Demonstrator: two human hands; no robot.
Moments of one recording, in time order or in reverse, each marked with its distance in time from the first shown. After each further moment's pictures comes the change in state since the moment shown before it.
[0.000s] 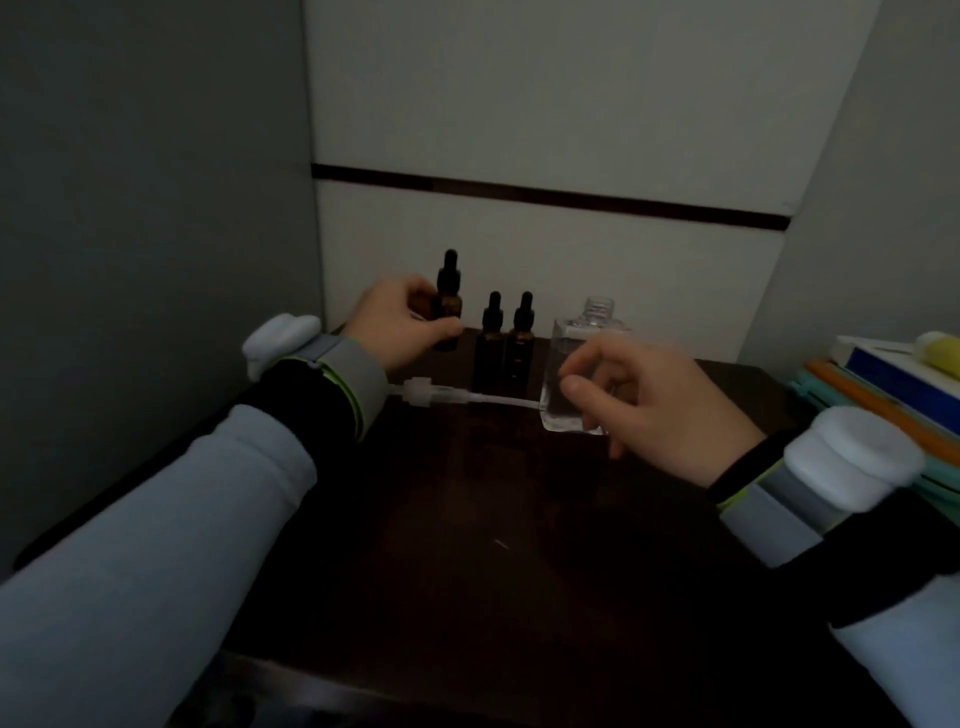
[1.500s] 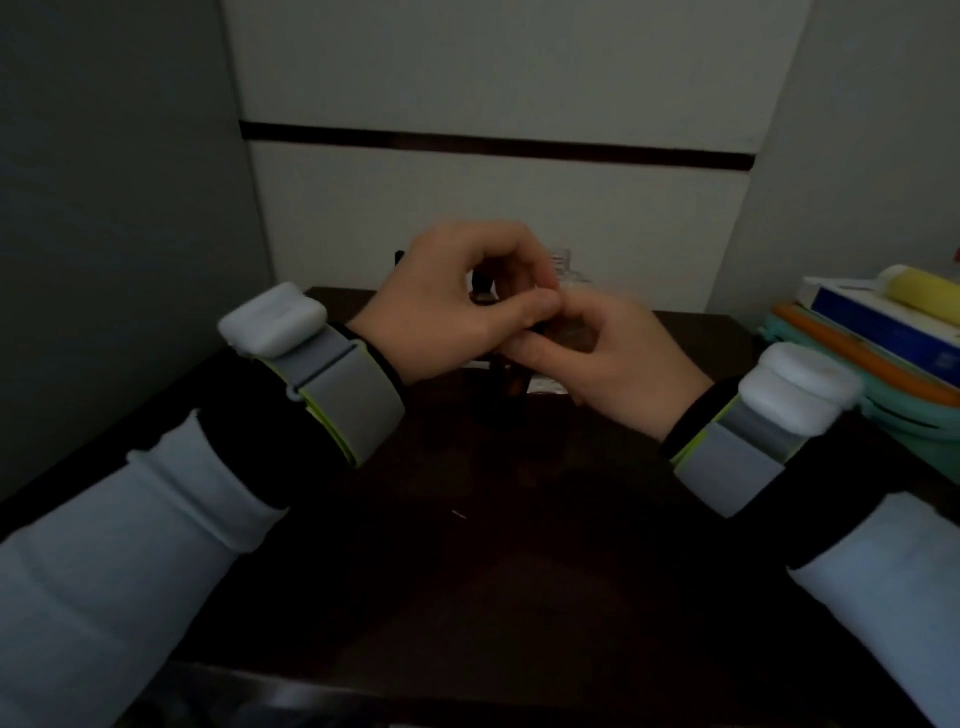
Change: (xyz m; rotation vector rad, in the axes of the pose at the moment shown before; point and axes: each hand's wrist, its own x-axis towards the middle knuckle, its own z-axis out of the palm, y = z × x) left_hand -0.051 0.071 0.021 -0.152 -0.170 0.713; right_hand 0.001 -0.002 0.007 0.208 0.105 -0.098
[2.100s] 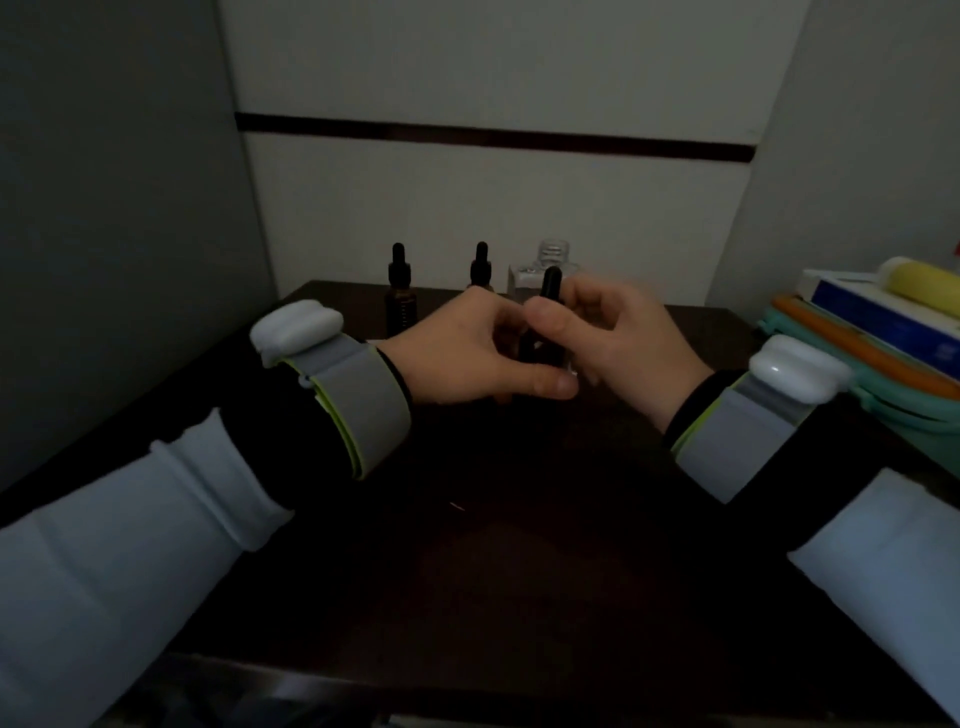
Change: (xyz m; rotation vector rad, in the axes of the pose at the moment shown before) left_hand -0.011 -0.004 0.020 -0.190 -0.388 -0.423; right_hand 0.005 0.015 -0.001 0.182 0.084 0.126
